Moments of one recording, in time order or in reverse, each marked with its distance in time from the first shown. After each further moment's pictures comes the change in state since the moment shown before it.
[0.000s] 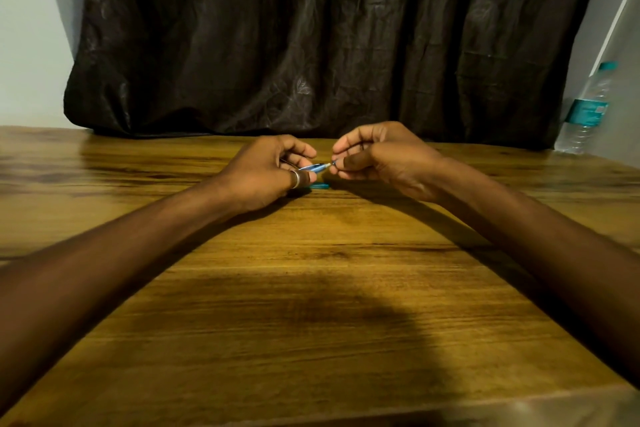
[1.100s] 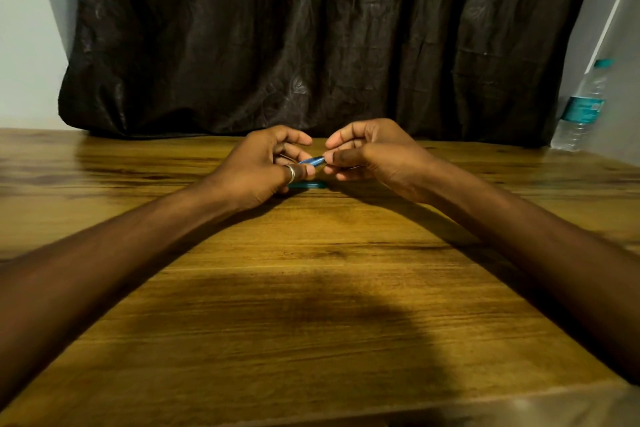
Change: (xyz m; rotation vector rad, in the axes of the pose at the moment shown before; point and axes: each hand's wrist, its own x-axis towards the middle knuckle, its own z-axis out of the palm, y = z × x) left_hand -0.006 0.013 0.003 -0.100 0.028 0.040; right_hand -0.005 -0.002 0.006 -0.068 0.001 -0.070
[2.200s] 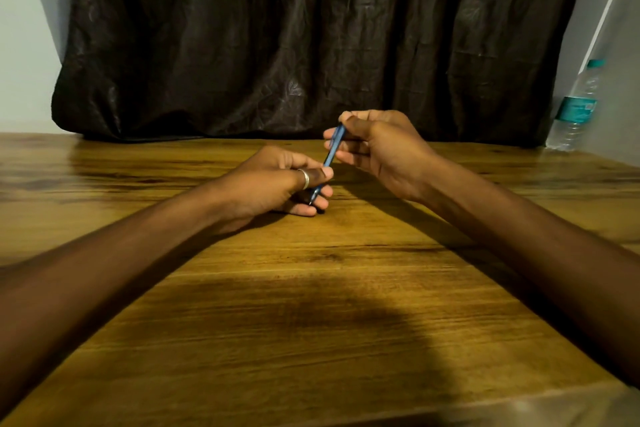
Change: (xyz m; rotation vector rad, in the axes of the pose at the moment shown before) left_hand -0.005 0.007 0.013 -0.250 -0.181 -0.253; right_hand 0.006 -0.006 -0.003 0.317 0.179 0.016
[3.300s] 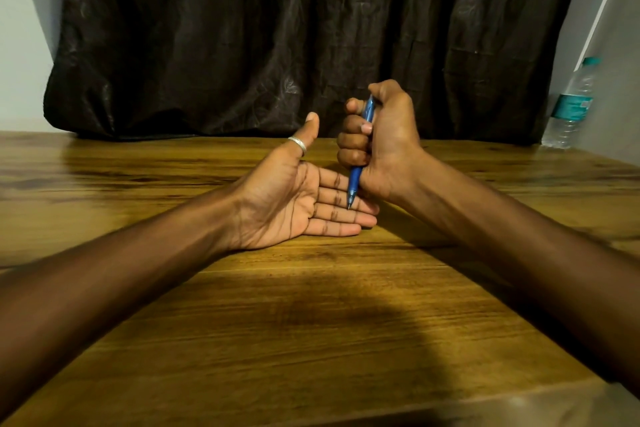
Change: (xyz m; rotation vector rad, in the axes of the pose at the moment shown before) left_hand -0.012 0.013 0.022 -0.445 -0.400 -0.229; right_hand -0.023 -0.015 0.021 0.425 0.107 0.130
